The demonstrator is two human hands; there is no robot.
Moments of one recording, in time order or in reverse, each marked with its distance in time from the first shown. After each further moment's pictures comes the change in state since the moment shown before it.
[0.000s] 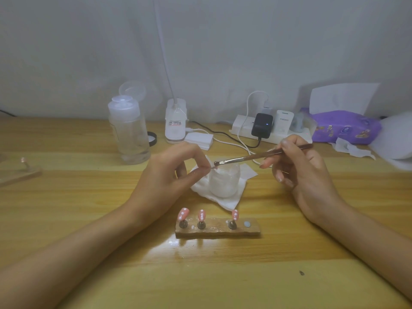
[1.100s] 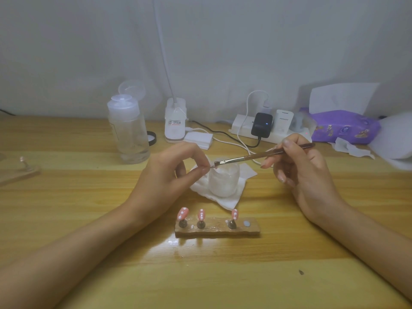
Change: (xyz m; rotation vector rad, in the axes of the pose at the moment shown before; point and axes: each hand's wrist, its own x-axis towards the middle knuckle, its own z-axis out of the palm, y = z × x) left_hand 0.000 -0.002 0.002 -0.011 -0.010 -0.016; right_hand 0.000 -0.001 -0.002 -0.019 -0.008 -0.034
